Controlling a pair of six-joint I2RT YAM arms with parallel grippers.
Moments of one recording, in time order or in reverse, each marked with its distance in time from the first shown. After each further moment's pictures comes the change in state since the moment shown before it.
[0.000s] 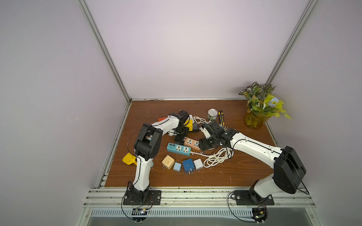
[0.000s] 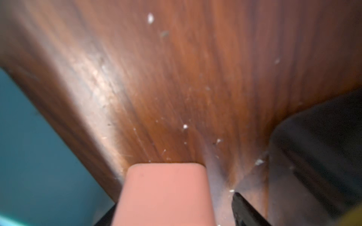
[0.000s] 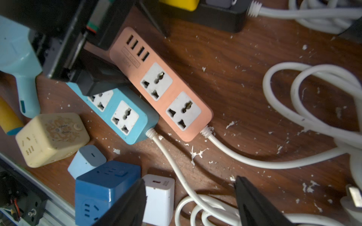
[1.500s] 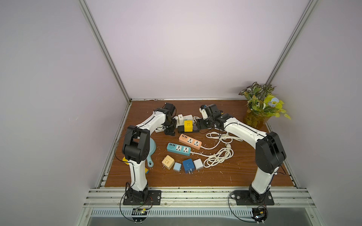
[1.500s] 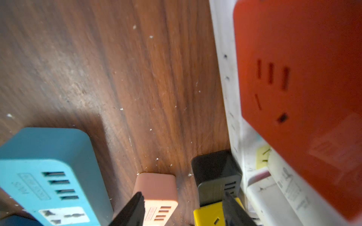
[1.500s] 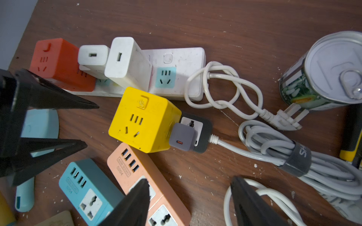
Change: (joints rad) left arm 0.184 -0.136 -0.033 0.018 -0.011 -0.066; right arm -0.142 0.283 0.327 0.126 0.018 -0.088
